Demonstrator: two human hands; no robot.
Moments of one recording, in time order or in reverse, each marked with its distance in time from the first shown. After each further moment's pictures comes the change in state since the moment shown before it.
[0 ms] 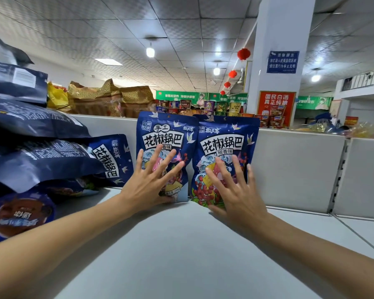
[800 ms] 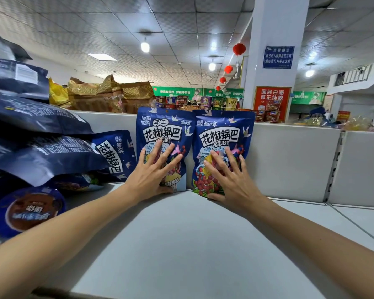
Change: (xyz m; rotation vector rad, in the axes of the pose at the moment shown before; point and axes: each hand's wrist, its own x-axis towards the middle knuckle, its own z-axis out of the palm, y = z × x) left_hand 0.003 -0.012 0.012 -0.091 -0.142 -0.058; right_hand 0.016 0.002 0.011 0.073 -0.134 -0.026
